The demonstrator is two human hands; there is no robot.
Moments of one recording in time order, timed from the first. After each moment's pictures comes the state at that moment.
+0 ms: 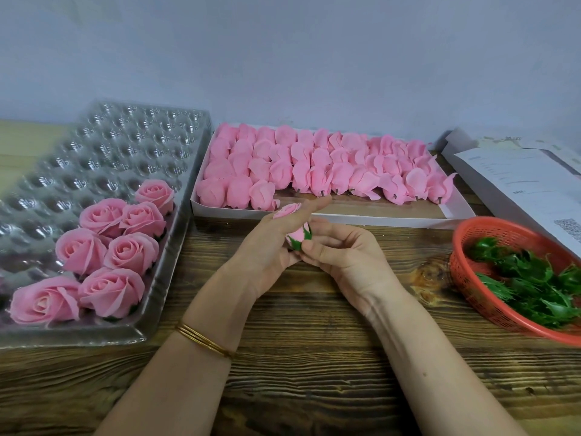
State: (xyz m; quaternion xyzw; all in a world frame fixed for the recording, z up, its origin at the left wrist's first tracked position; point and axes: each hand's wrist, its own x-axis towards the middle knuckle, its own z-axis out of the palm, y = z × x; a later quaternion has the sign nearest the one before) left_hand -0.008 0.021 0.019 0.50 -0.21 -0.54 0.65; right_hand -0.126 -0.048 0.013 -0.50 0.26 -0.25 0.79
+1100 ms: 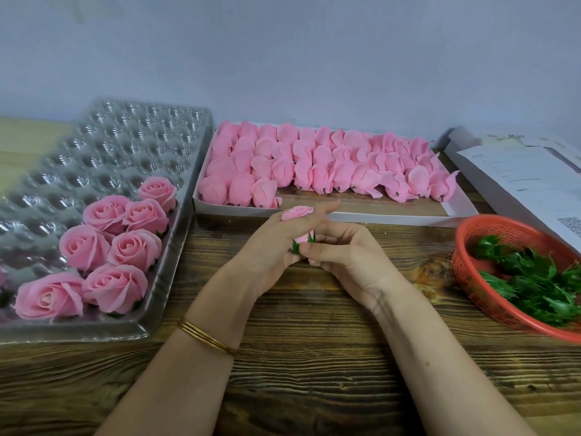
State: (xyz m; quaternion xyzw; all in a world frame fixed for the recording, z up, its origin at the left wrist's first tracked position) left_hand -0.007 0.021 0.016 0.52 -0.27 -0.54 0.61; right_hand -0.126 -0.058 0.009 -0.57 0.21 -0.18 0.78
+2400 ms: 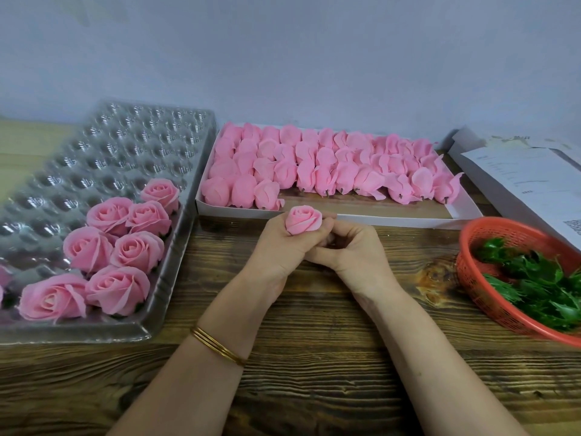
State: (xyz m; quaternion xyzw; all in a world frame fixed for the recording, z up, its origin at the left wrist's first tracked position) left_hand -0.019 0.017 0.005 0.57 -0.25 -0.43 0.65; right_hand -0.123 -0.053 0.008 -0.69 0.27 -0.27 0.62
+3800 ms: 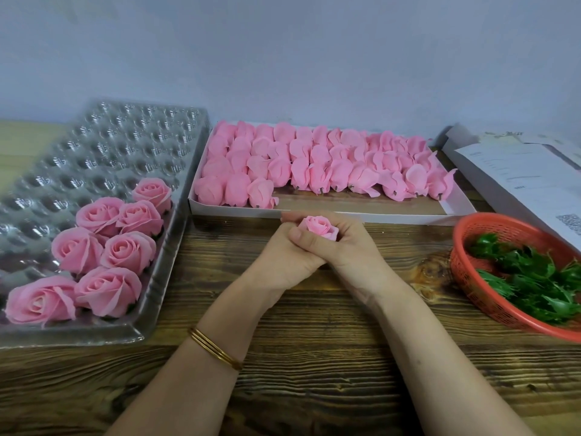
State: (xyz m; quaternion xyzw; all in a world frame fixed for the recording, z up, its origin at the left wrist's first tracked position) left_hand -0.028 0.015 0.003 0.59 -0.41 -0.41 0.56; right_hand -0.120 -0.057 0.009 -0.65 0.19 -0.23 0.70
